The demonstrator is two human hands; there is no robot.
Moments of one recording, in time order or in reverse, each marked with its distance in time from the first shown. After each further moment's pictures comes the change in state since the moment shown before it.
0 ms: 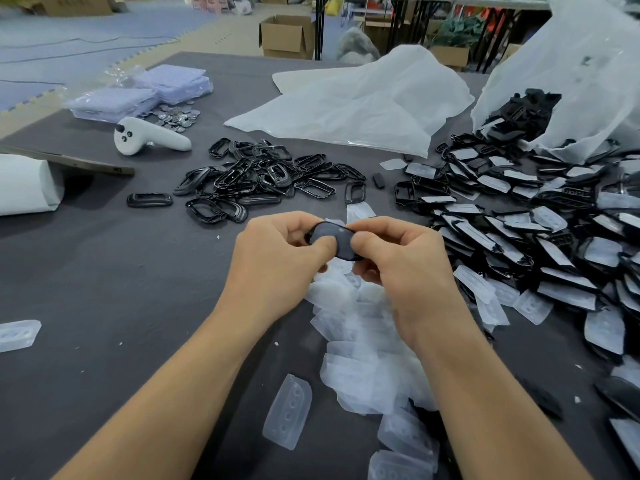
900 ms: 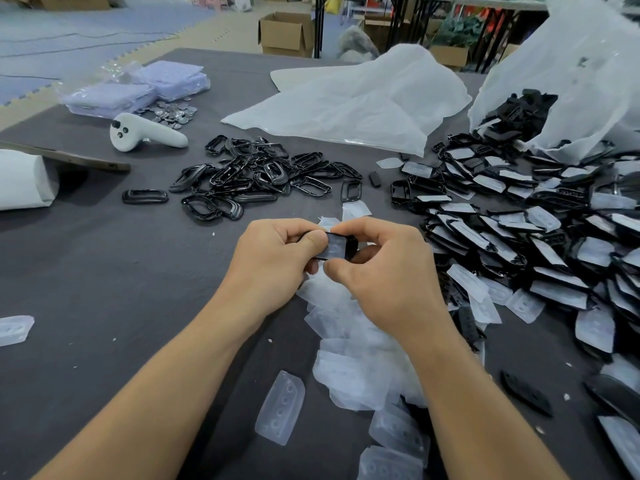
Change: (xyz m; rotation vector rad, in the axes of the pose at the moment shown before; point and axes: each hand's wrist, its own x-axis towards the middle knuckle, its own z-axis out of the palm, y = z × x) left_hand 0.009 -0.013 0.001 -0.061 -0.103 -0.058; right_hand -0.006 0.005 -0.001 -0.489 -0.022 -0.204
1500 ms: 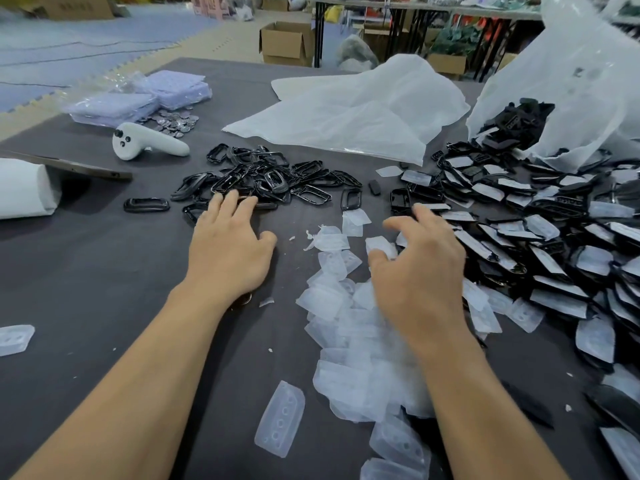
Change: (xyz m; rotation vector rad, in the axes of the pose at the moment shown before) left_hand 0.041 -0.025 -0.040 0.926 0.183 -0.005; right_hand 0.014 0.018 -0.012 -0.557 0.252 -0.012
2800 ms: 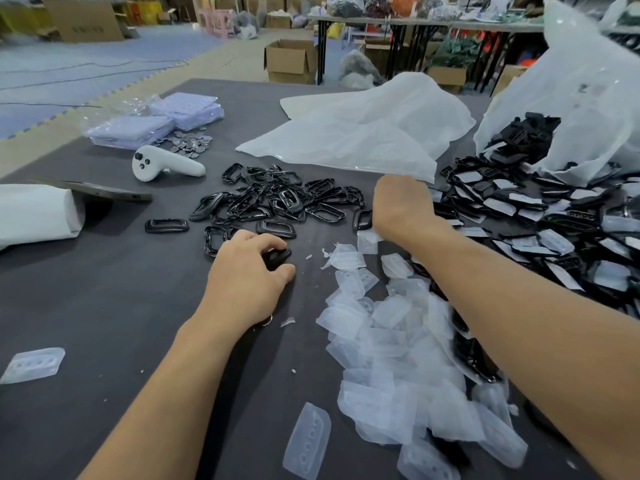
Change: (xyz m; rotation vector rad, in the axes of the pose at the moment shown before) left_hand -0.009 -0.012 -0.006 -0.261 0.036 0.015; right_hand 0.136 -0.032 0.040 -0.510 -0.215 -0.199
